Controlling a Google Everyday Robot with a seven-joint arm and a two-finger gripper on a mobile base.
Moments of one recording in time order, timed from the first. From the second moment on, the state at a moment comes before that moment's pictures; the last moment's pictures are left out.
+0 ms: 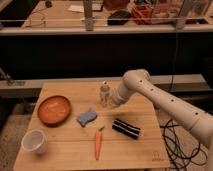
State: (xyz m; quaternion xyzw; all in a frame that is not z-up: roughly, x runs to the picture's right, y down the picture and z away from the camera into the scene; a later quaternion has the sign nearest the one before) arm 0.039 0.095 0.812 -0.29 -0.25 0.00 0.92
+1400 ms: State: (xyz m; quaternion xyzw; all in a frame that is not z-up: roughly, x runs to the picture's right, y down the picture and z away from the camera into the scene) arm 0.039 0.092 0.811 -0.29 -0.25 0.02 0.92
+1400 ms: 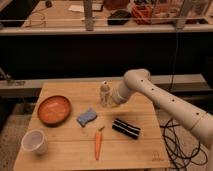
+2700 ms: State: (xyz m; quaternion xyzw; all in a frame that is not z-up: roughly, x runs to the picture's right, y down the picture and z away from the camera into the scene) arm 0.031 0.090 0.812 -0.28 -0.28 0.03 0.92
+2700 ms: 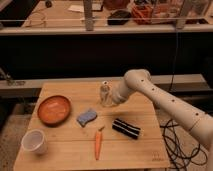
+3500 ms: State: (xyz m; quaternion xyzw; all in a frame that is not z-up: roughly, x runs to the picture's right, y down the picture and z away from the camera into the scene) arm 0.026 0.083 0.831 -0.27 -0.31 0.04 0.91
